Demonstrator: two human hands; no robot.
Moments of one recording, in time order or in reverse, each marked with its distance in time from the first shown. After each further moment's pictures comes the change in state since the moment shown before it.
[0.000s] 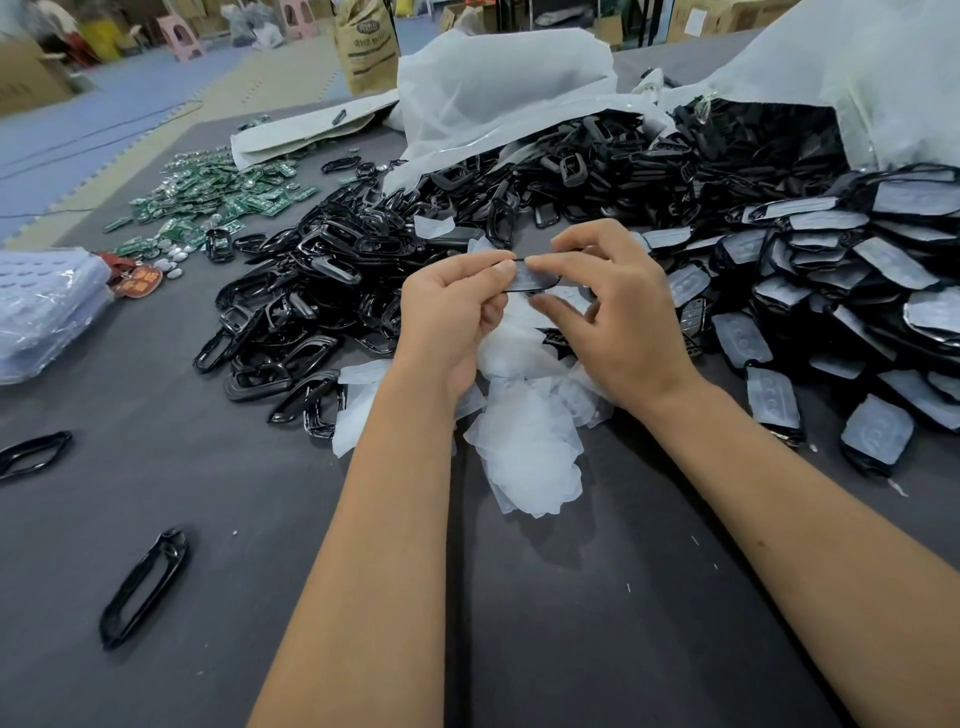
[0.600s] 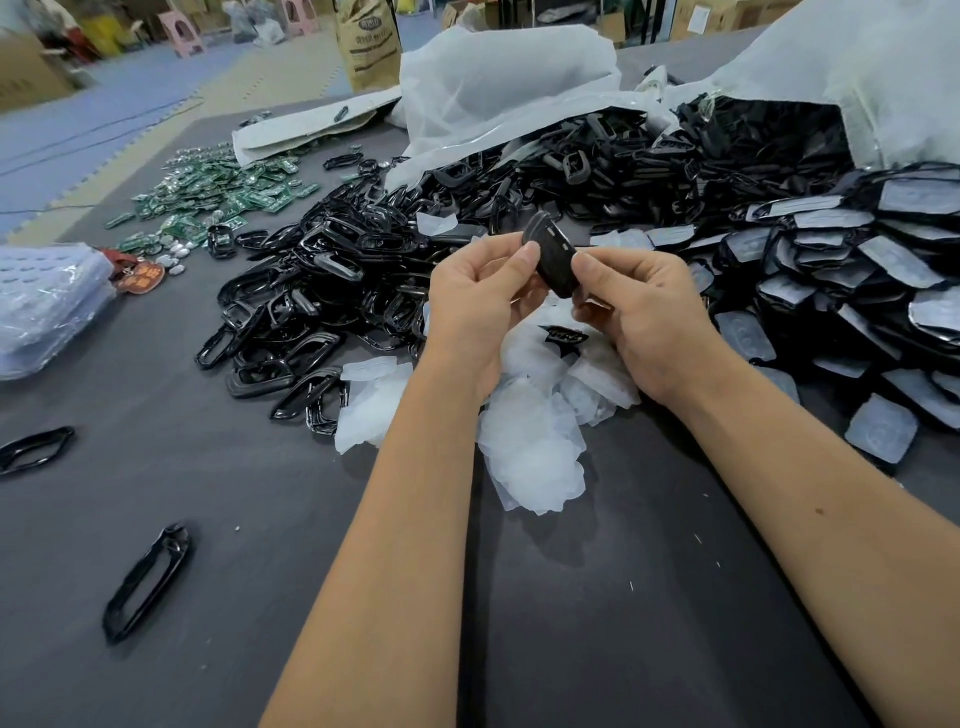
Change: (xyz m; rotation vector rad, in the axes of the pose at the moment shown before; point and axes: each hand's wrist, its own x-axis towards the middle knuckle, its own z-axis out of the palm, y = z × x) left_hand -0.009 -0.002 0.018 -0.051 -0.096 0.072; right_hand 0.004 0.006 -0.007 0.919 -0.034 0.547
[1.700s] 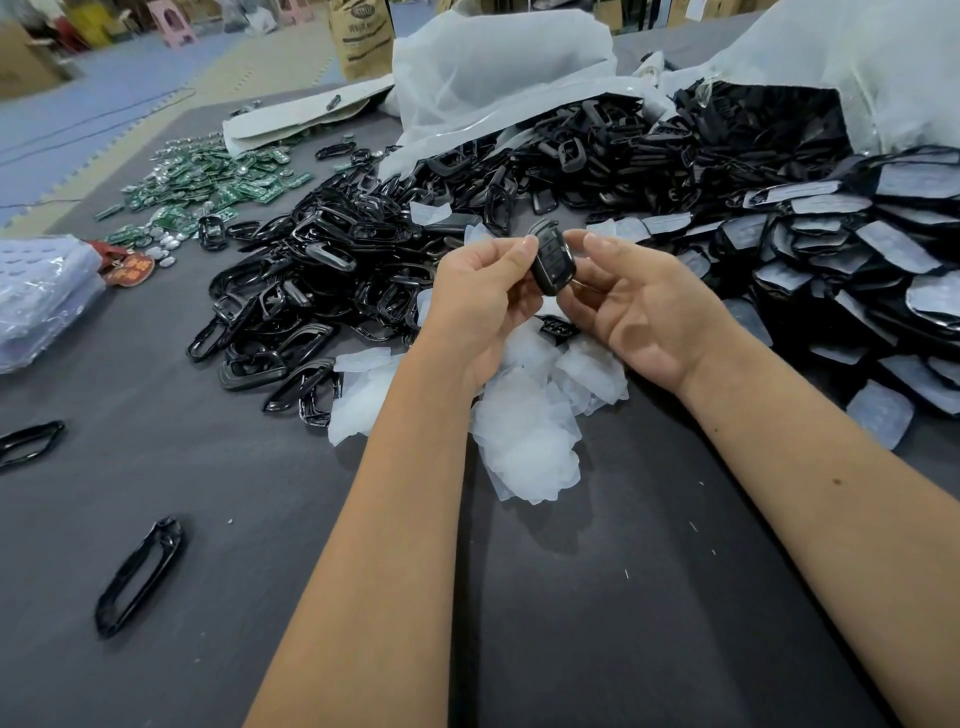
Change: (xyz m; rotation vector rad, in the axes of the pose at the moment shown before) left_hand 0.002 0.000 0.003 0.044 -0.029 -0.126; right_hand 0.003 -0.008 -0.006 0.475 -0.053 0.336
